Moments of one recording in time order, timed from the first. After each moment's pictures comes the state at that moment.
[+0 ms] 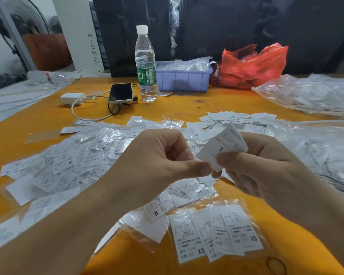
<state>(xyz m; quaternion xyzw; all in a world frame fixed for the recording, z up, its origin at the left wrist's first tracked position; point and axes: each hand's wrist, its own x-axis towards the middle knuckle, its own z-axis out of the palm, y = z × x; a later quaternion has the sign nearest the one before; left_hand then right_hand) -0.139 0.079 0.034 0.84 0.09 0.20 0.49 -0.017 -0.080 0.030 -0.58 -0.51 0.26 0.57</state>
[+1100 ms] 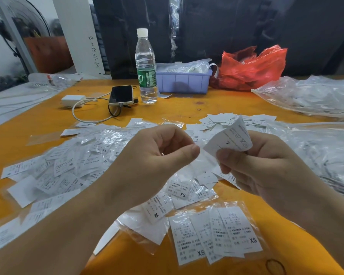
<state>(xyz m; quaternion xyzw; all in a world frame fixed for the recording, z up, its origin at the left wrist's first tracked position) -0.140 0.081 0.036 0.83 0.08 0.23 0.50 -0.021 -0.076 0.035 -0.63 -0.45 0.24 0.59</state>
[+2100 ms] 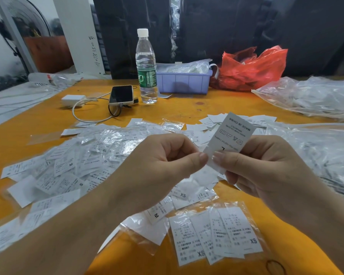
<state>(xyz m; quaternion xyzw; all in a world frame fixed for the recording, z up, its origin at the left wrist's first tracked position) -0.139 0.078 0.033 0.84 0.06 0.18 0.52 -0.022 -0.080 0.031 -0.61 -0.44 0.23 0.61</state>
